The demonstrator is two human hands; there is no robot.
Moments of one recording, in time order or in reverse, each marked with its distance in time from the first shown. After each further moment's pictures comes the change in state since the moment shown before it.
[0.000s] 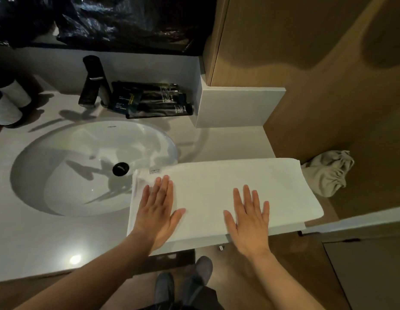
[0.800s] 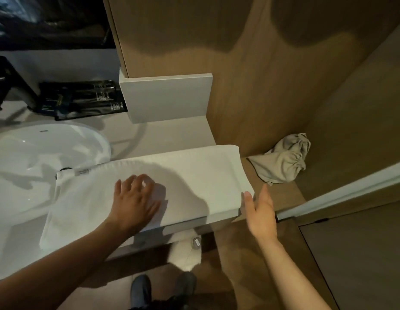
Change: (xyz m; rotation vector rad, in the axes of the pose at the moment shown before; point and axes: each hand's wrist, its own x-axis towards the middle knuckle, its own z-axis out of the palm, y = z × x) left_hand 0.044 0.119 -0.008 0.108 -0.027 0.068; right_hand -0.008 0.184 -0.031 0.781 0.108 0.449
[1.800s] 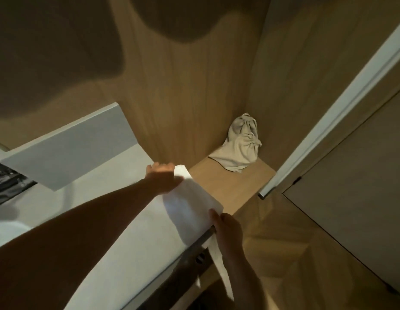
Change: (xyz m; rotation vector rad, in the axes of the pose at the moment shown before) left_hand 0.229 0.158 -0.015 0.190 -0.208 0.259; right_hand 0.005 0.004 0.031 0.459 0.175 0.309
